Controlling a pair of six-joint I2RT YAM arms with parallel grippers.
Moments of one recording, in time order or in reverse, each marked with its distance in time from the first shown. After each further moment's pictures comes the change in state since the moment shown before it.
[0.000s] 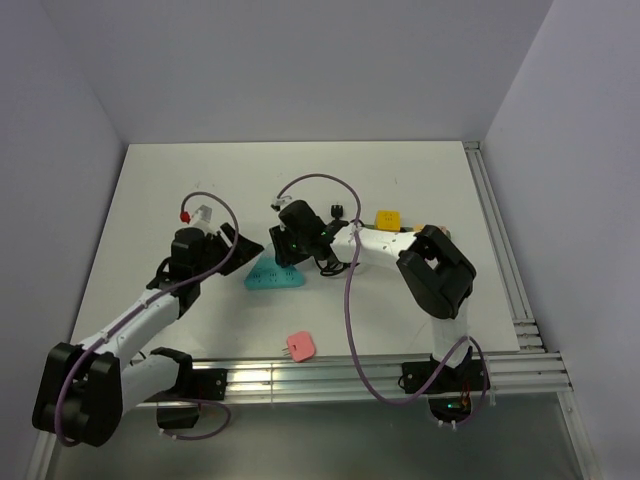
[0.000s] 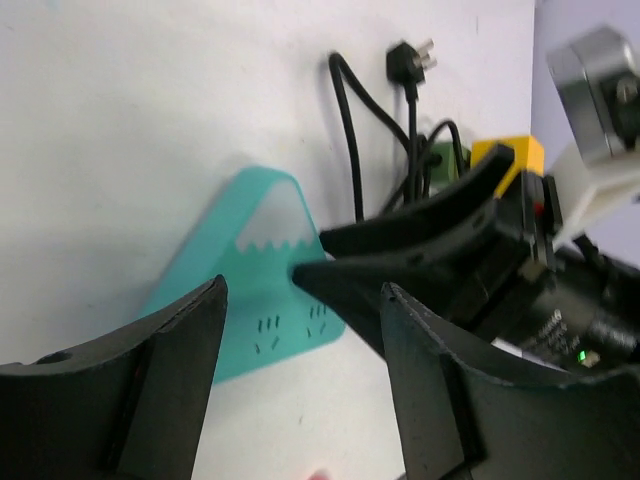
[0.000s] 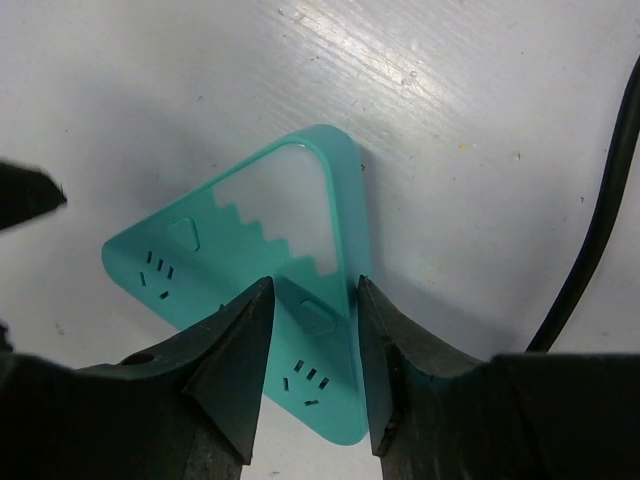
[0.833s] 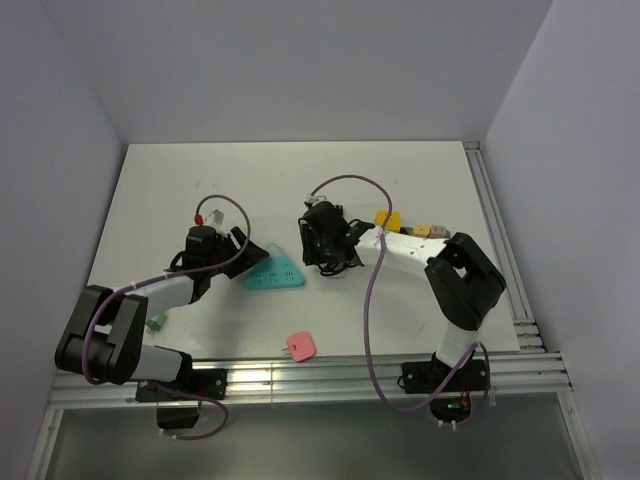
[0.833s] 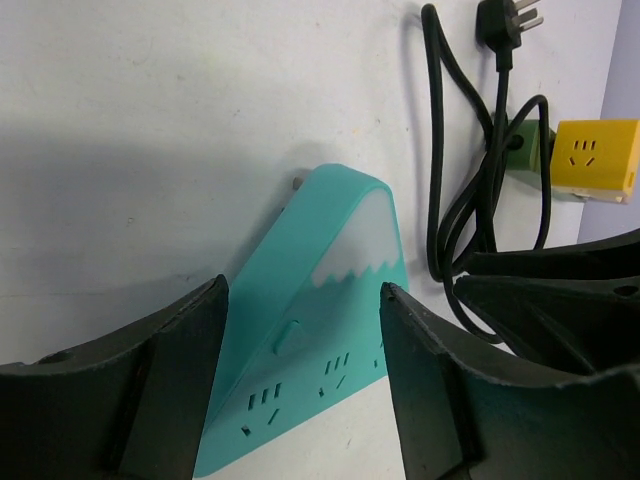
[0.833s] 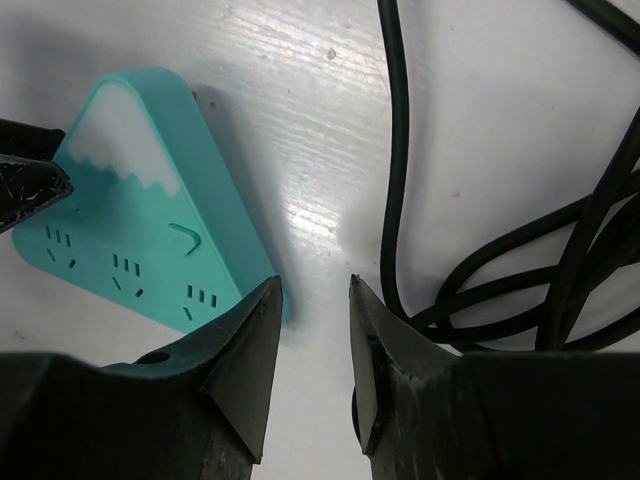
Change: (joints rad) left arm 0.036 0.315 0.014 0.177 0.039 0.024; right arm -0.068 -0.171 -0.172 -0.055 0.102 0.129
